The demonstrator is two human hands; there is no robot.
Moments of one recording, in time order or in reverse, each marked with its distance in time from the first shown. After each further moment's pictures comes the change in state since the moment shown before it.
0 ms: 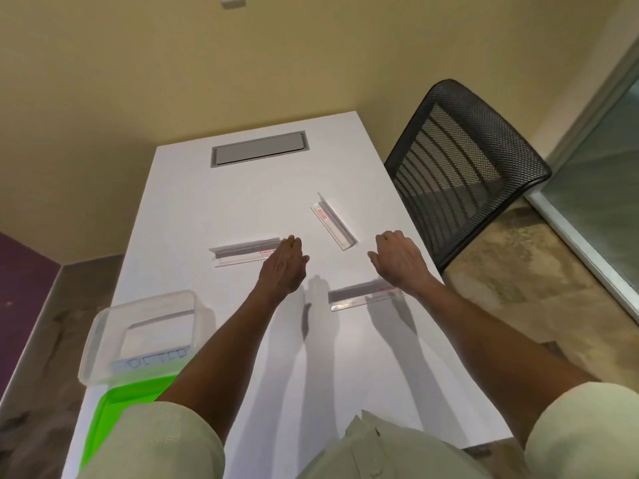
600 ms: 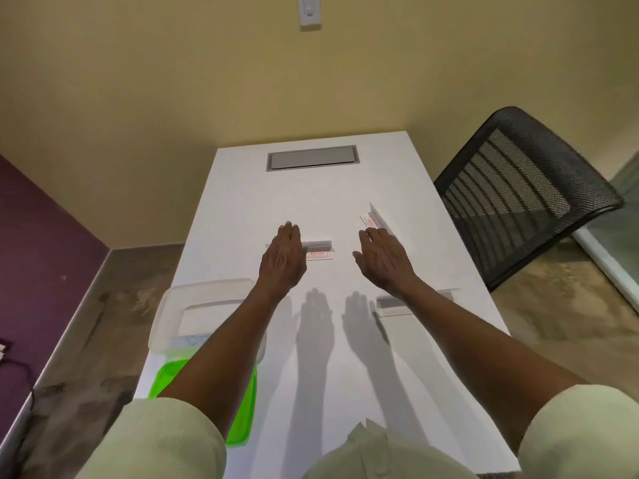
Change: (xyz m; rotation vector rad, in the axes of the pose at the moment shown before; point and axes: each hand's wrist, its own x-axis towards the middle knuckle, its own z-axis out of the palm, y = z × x) left_hand -0.054 -0.106 -0.050 0.040 0.218 -0.139; right_hand 0.030 -0.148 -0.032 0.038 0.130 -0.183
